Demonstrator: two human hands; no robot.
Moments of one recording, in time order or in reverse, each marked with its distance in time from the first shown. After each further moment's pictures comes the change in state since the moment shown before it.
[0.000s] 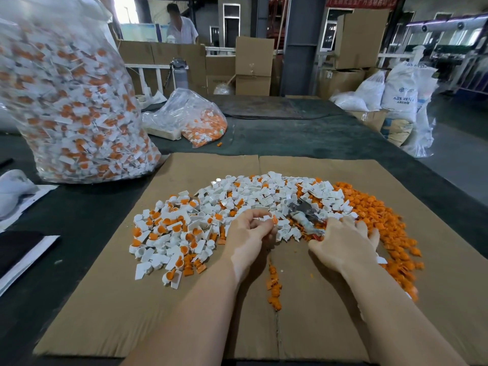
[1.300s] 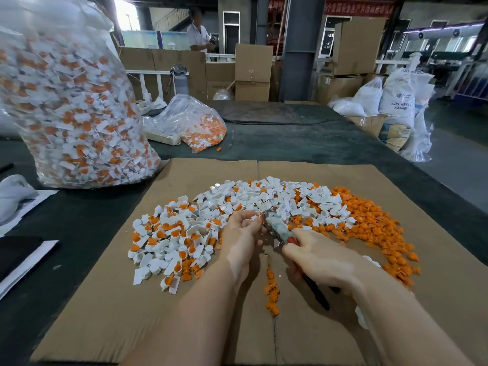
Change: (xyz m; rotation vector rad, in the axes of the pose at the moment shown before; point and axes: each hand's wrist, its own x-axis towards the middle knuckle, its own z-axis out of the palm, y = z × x) left_hand 0.008 0.001 0.003 -0.095 0.164 -0.022; right_hand -0.033 -0.020 -0.031 0.504 -0.432 -0.361
